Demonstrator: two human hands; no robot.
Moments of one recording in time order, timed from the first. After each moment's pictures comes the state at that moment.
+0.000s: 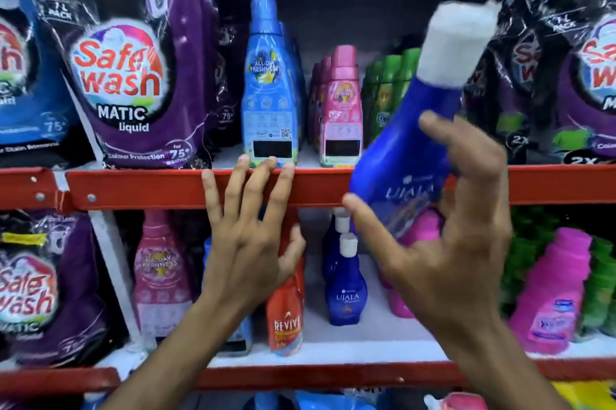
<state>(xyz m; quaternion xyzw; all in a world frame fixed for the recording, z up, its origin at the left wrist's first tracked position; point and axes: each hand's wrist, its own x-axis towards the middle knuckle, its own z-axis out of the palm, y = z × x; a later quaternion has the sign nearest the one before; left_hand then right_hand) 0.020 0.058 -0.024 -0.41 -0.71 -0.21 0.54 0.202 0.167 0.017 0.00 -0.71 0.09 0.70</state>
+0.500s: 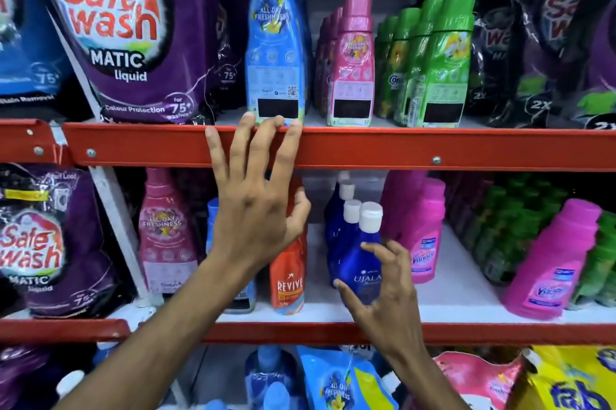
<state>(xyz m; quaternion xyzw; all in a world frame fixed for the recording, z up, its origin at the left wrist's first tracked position) 0.024 0.059 -0.024 -0.40 -0.72 -0.21 0.53 0.154 0.207 -0.172 -0.16 -0.82 0.23 0.50</state>
